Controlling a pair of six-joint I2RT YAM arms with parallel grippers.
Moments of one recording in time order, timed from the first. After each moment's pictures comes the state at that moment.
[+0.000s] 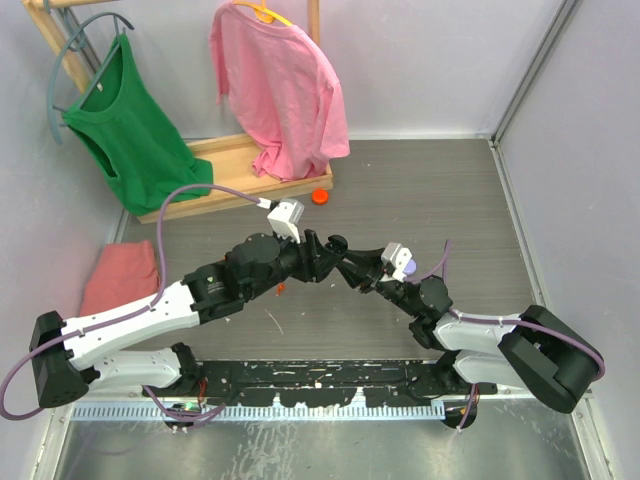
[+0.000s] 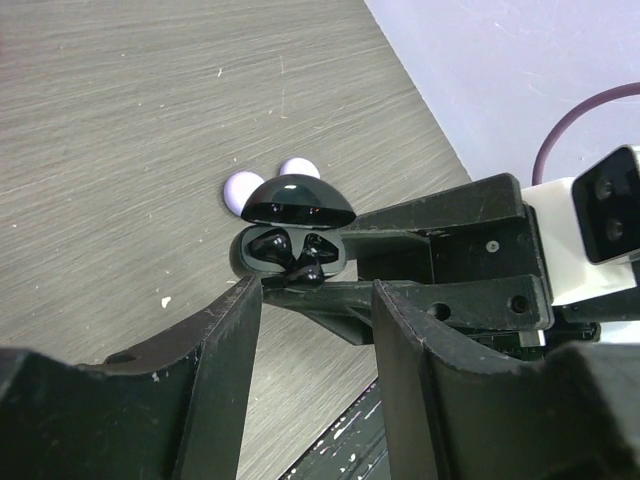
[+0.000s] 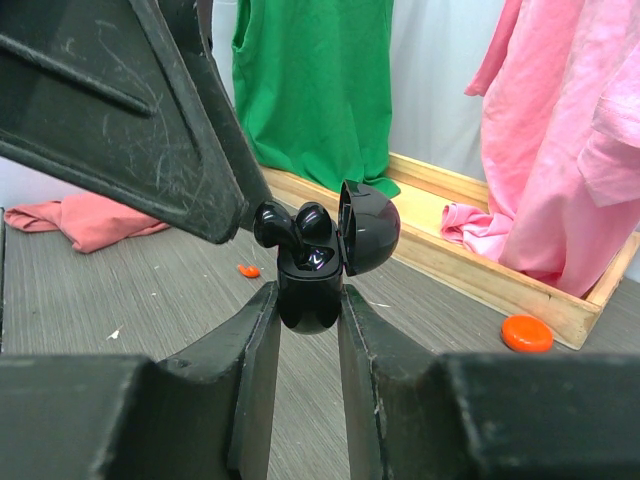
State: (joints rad) left arm -1.07 1.10 0.91 -0.07 -0.24 -0.63; right arm 0.75 1.17 0.15 1.38 -0.23 0.03
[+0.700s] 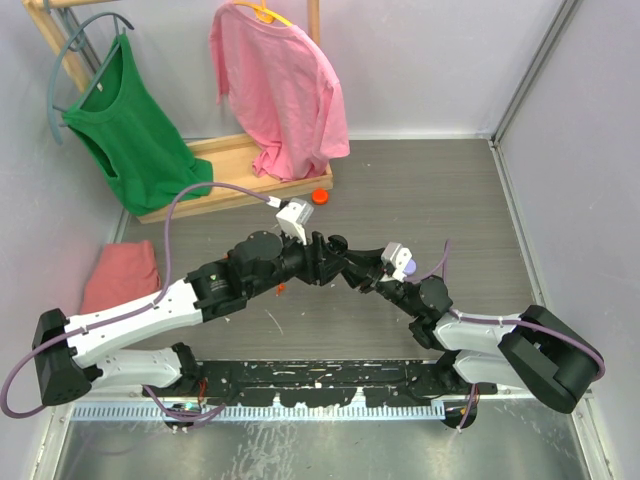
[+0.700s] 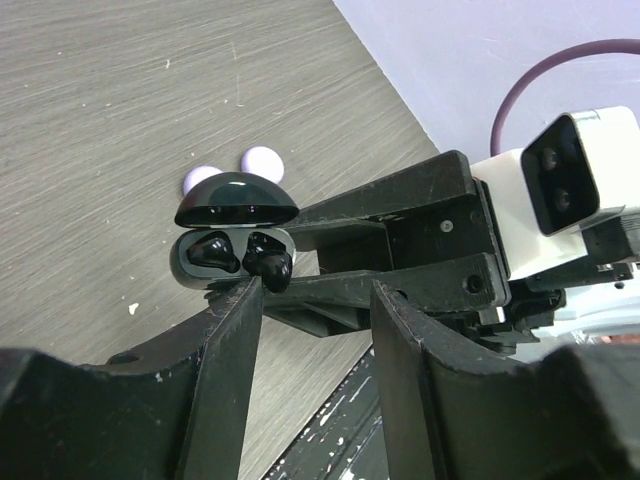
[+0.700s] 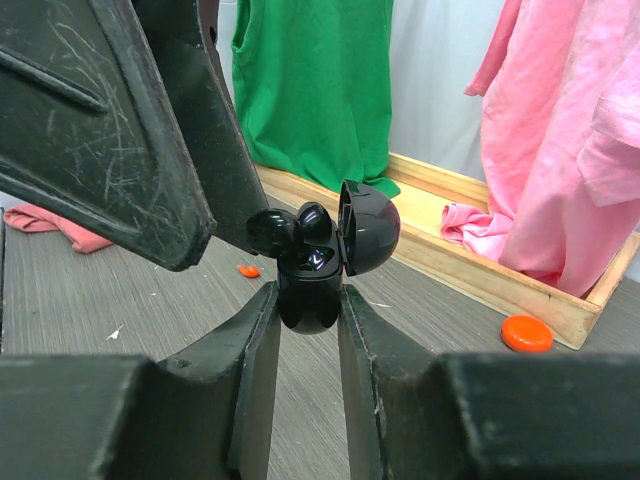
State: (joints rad) left arm -1.07 1.12 0.93 -0.04 -0.14 -0.59; right arm 0.75 1.17 0.15 1.38 -0.23 0.03
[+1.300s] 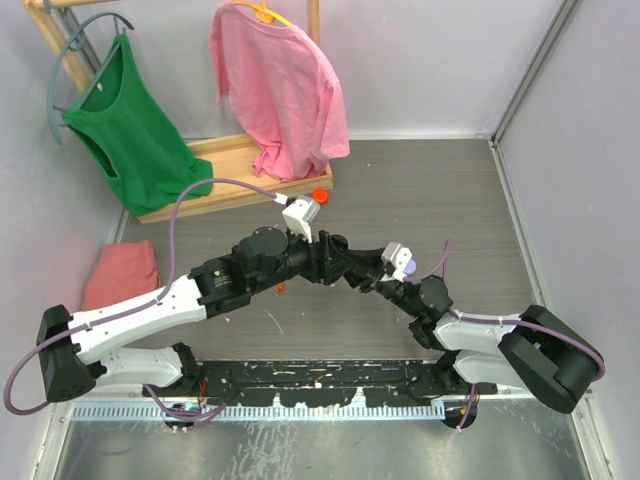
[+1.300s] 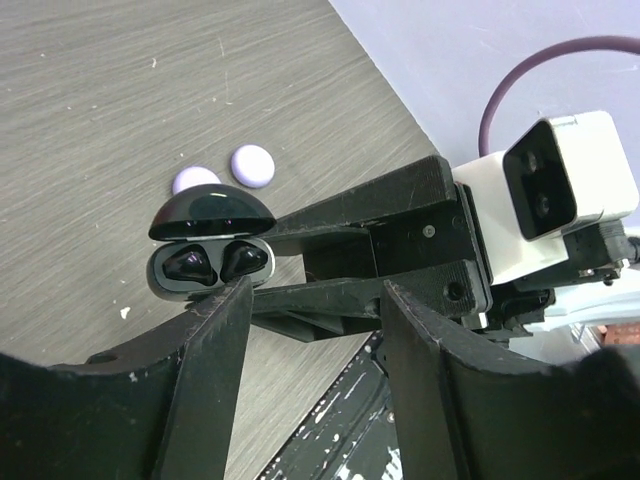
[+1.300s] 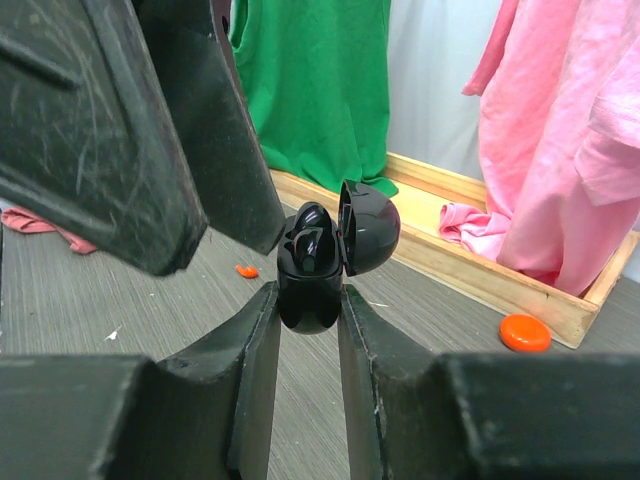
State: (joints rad) left arm -1.07 1.16 0.97 -0.05 -0.09 -0.59; right arm 0.75 1.17 0.15 1.38 -0.23 0.03
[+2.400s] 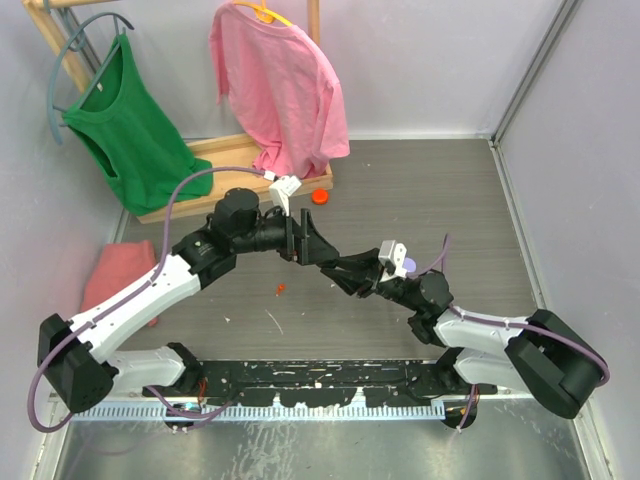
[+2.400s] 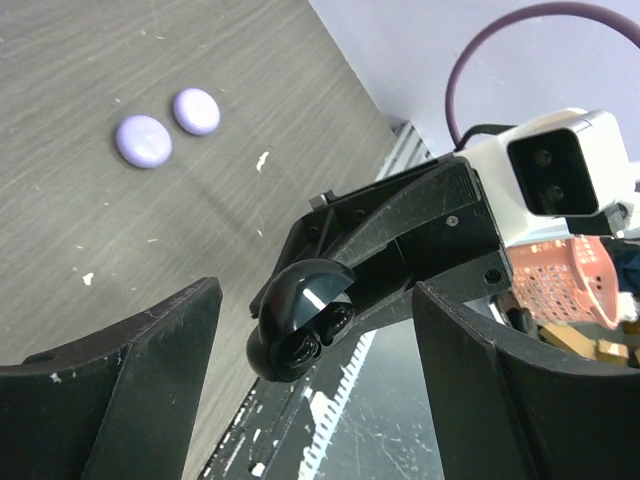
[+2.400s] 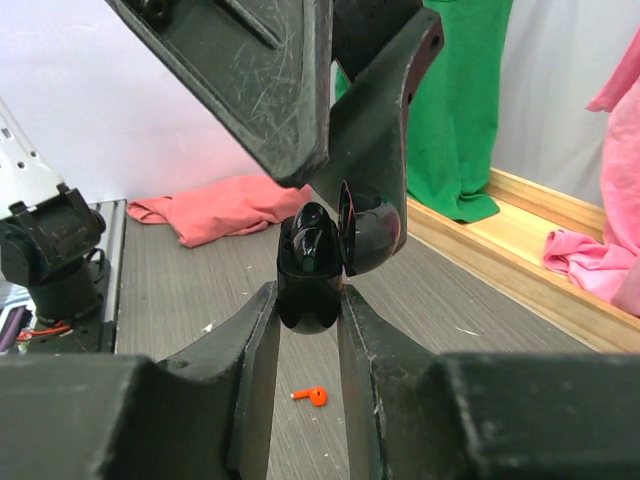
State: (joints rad) left arm -0.73 1.18 1.03 -0.16 0.48 -0.62; right arm 0.74 1.13 0.20 1.32 -0.44 0.14
